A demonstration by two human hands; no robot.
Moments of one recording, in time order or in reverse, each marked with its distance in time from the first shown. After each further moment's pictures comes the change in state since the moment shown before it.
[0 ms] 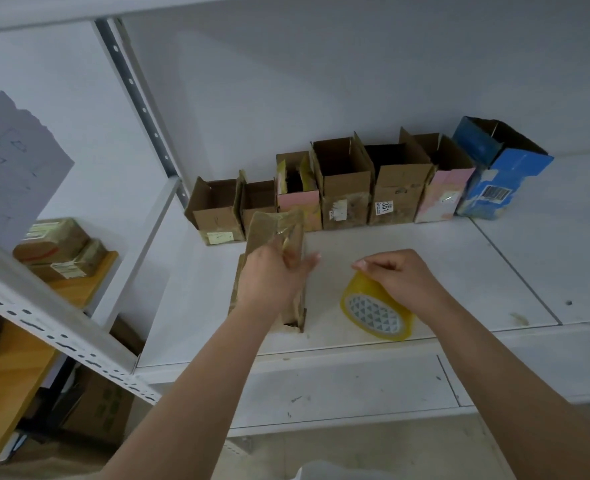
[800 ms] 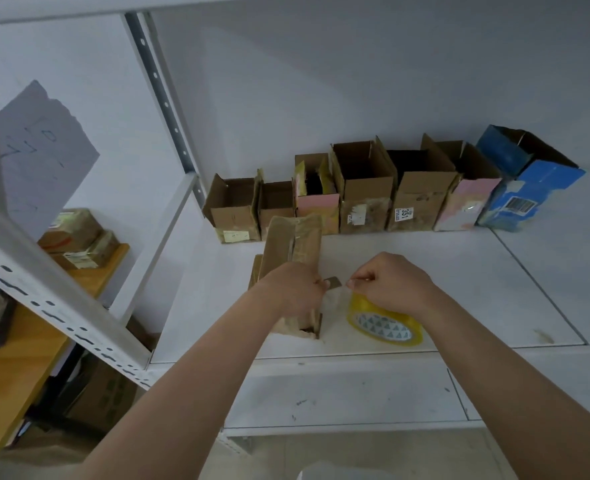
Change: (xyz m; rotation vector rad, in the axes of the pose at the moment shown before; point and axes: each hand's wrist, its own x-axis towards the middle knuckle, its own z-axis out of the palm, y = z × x) left_hand 0.011 -0.005 -0.016 0.371 -0.575 0.175; right_hand 0.023 -0.022 0.031 -0.568 -0.171 -0.089
